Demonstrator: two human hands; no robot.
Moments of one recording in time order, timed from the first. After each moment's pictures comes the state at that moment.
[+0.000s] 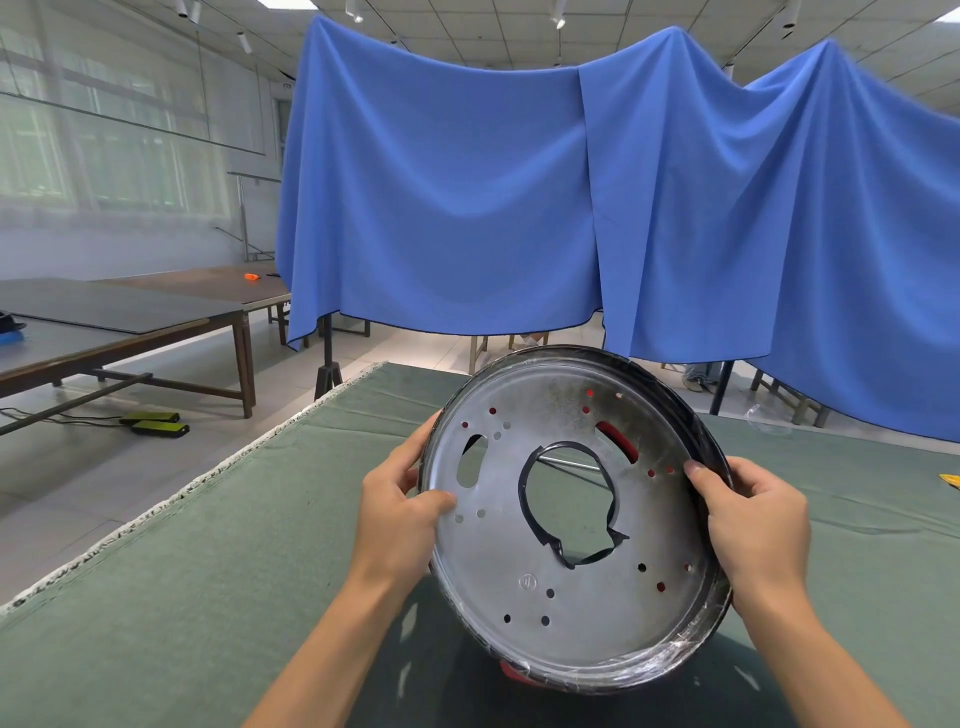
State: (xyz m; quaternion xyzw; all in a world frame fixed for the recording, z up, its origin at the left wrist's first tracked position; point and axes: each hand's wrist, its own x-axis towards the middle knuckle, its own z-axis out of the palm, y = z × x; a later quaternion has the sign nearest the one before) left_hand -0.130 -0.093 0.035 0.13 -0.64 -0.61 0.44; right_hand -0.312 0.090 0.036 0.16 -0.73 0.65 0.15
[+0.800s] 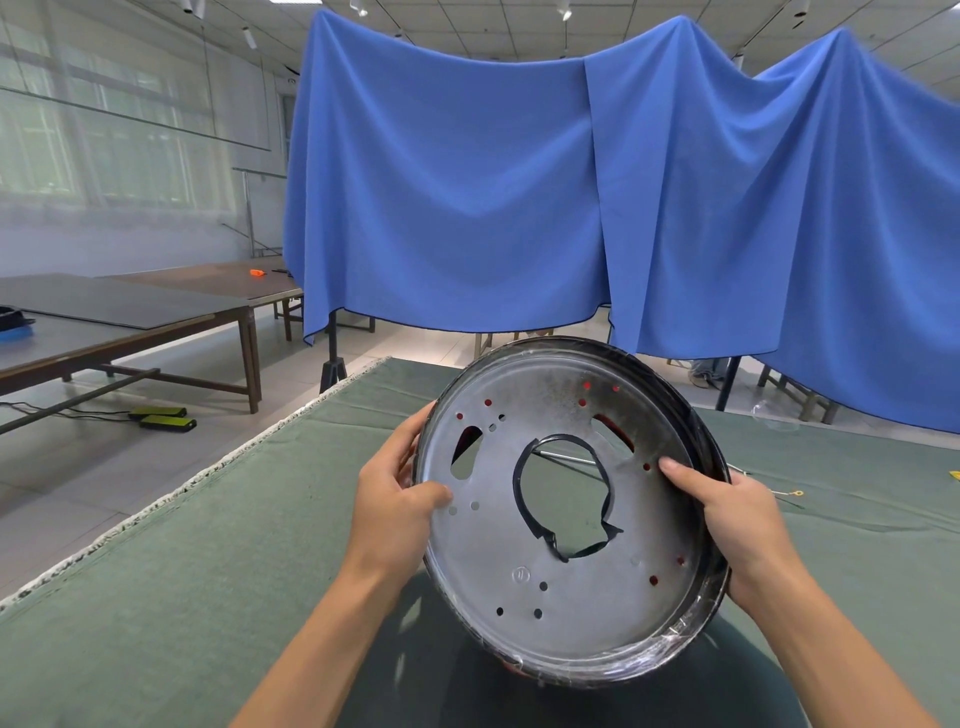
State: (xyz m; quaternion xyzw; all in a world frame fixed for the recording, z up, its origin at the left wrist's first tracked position) left_hand -0.126 -0.093 0.039 0.15 -0.65 -0.61 0.44; right_hand -0.305 0.086 0.049 0.12 -0.66 0.73 -0.12
